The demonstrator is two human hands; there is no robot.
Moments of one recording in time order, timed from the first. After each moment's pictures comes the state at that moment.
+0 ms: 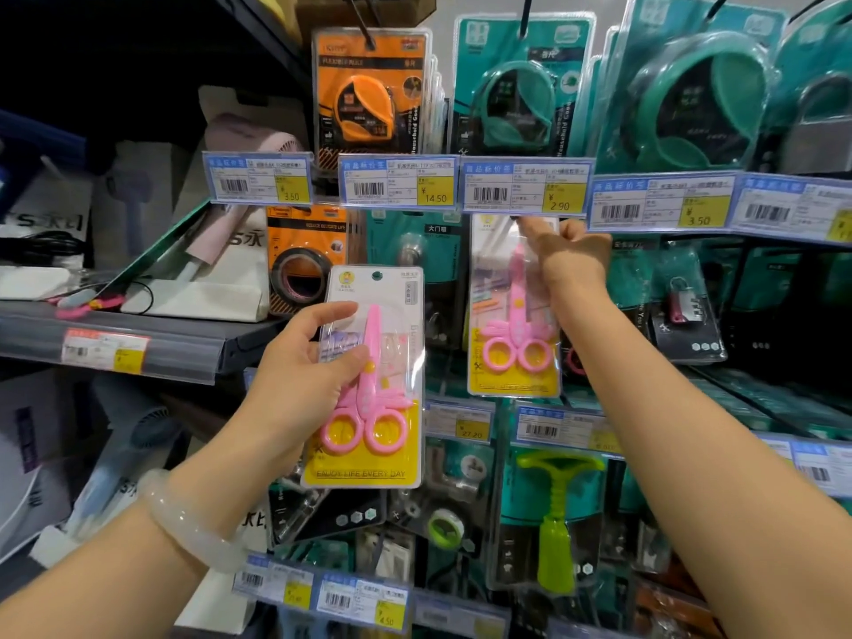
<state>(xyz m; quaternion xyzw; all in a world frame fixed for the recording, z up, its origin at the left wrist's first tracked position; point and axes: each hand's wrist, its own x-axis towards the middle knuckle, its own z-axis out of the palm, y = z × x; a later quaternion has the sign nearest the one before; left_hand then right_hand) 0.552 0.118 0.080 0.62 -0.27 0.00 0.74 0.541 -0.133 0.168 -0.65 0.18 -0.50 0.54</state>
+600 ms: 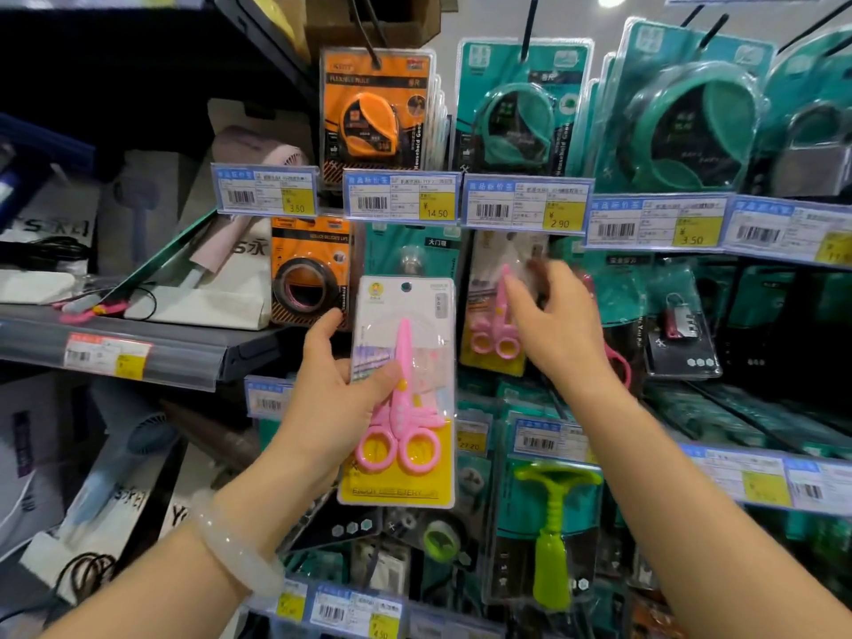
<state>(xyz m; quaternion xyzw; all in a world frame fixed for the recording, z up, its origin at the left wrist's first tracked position) 0.543 0.098 0.071 0.60 -0.27 0.00 0.76 0.489 -0.082 0.132 -0.81 0.11 -0.48 0.32</state>
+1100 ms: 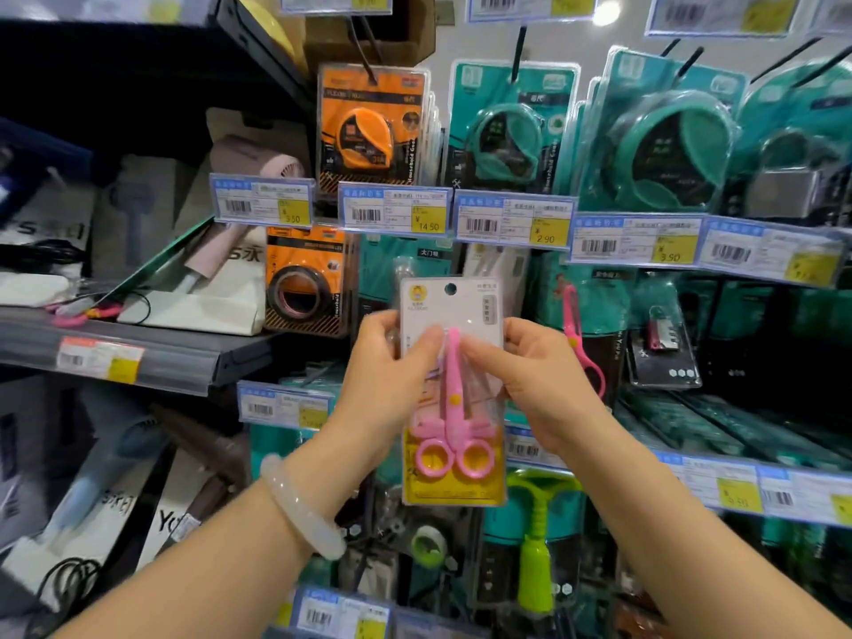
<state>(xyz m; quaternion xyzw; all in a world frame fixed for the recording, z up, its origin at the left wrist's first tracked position) 0.525 0.058 0.096 0.59 -0.28 0.01 0.76 0.462 -0.058 0.108 -0.74 -0.03 -0.33 0.59</state>
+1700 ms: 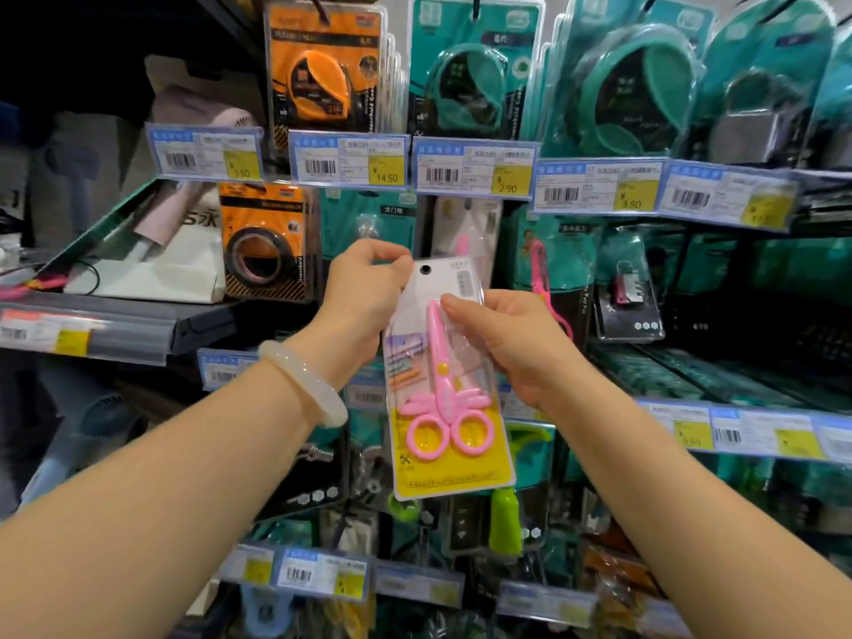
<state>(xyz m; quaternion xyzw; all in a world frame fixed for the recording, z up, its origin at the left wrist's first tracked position) 0.544 0.032 0.129 0.61 -0.26 -0.01 0.75 0.463 -0.077 0.102 -0.73 0.02 -0.29 0.62</state>
